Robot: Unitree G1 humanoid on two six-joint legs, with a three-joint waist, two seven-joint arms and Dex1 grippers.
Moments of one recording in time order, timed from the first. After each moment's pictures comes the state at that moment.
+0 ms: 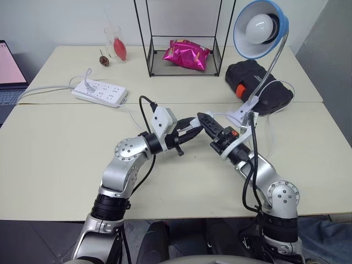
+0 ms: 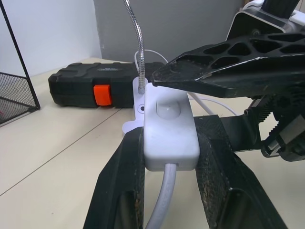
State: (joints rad) left arm -0.41 0.29 -0.12 -0.13 -0.29 0.28 -0.79; right arm -0.23 0.02 -0.09 -0.38 1.37 0.74 -0.22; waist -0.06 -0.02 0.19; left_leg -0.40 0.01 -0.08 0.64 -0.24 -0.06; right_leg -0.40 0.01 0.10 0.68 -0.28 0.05
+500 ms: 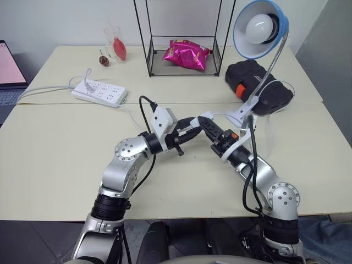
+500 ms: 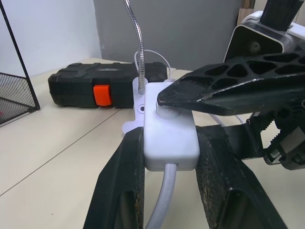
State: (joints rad) left arm -0.41 0.29 -0.12 -0.13 -0.29 0.28 -0.79; right arm -0.22 0.01 -0.07 -0.38 1.37 0.75 -0.22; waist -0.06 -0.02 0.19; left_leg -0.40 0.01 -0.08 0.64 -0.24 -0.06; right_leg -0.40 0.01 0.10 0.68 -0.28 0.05
